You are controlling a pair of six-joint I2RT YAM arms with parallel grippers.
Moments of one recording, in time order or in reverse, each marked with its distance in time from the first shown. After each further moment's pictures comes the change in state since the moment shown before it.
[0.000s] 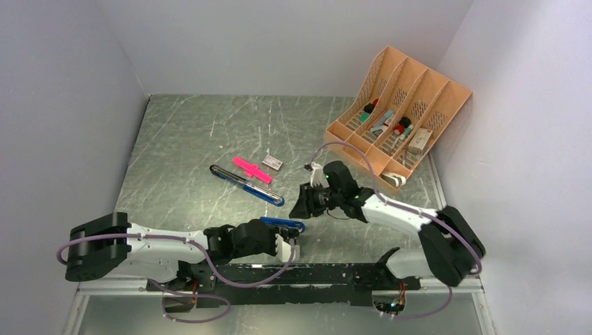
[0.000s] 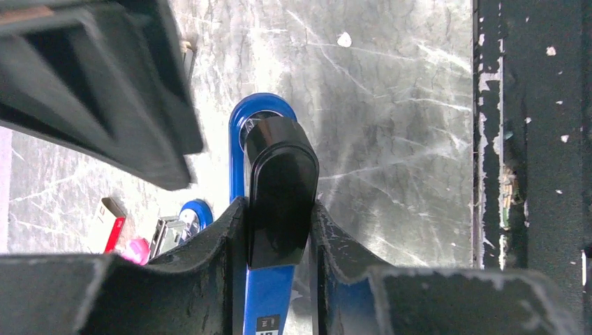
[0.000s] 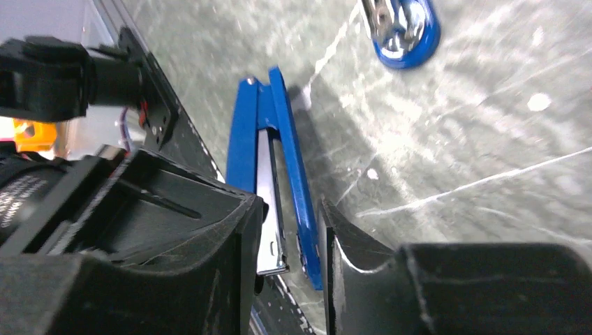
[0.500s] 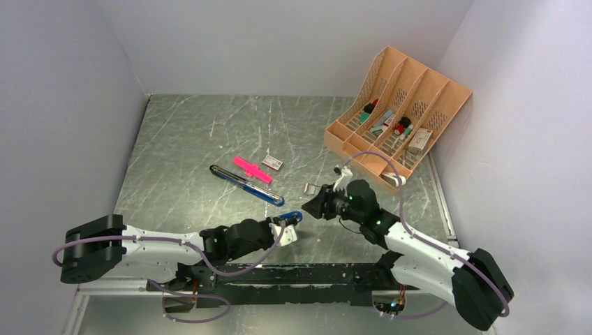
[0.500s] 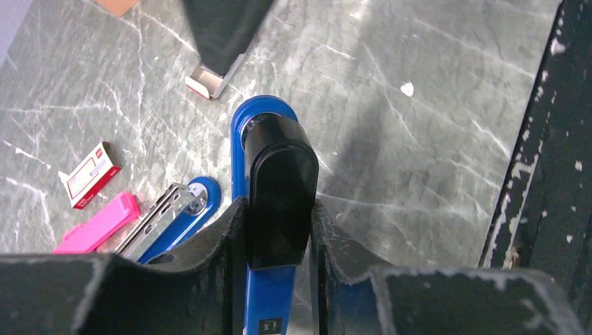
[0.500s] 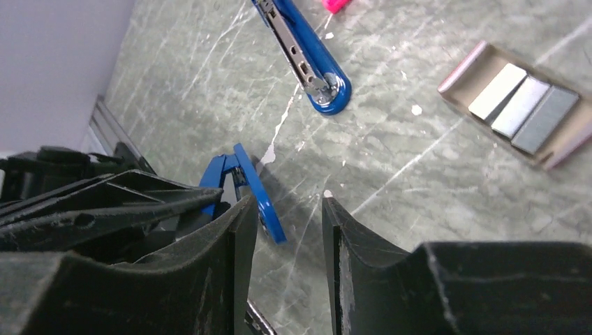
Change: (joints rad) left arm 0.000 -0.056 -0.042 0.113 -0.137 -0.272; right arm 0.000 -0.399 -0.213 0.115 0.349 0.117
